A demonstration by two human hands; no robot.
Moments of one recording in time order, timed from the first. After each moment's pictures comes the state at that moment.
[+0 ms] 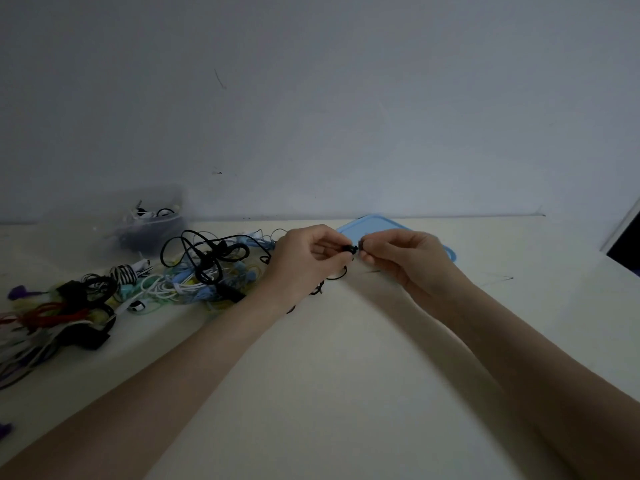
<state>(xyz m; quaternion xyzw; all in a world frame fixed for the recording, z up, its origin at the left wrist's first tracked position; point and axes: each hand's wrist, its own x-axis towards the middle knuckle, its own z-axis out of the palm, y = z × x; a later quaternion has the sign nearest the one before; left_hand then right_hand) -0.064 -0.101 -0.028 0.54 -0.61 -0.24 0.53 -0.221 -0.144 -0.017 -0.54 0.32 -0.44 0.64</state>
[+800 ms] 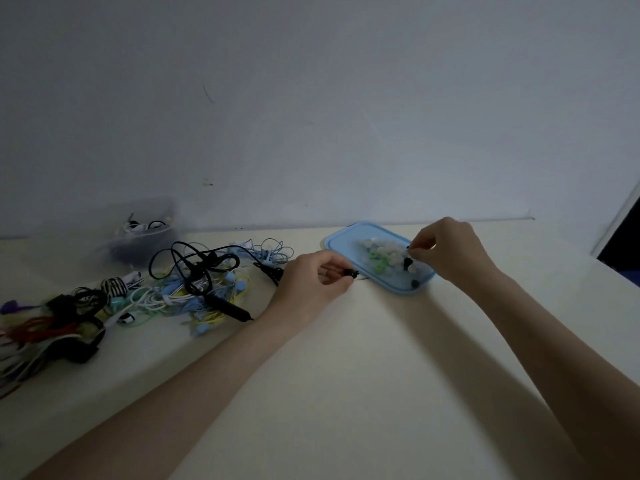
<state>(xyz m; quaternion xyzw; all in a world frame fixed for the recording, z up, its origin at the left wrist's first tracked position) -0.084 -0.106 -0.045 0.57 -0.61 -0.24 0.50 -0.270 -0.188 -0.003 -0.78 0.56 -0.27 0.11</state>
